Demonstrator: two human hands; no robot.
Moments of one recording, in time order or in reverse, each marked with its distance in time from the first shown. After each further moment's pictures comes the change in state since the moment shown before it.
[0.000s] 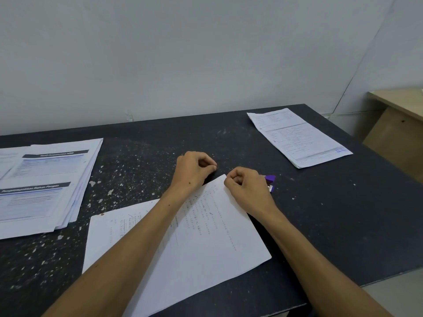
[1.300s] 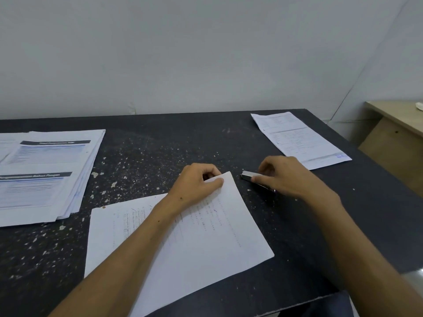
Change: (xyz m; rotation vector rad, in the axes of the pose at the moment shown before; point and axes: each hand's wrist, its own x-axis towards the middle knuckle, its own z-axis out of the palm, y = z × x) left_hand -0.037 -0.013 -0.014 -0.123 -0.193 0.120; right_hand 0.027 0.002 -0.079 -0.637 -0.192 -0.047
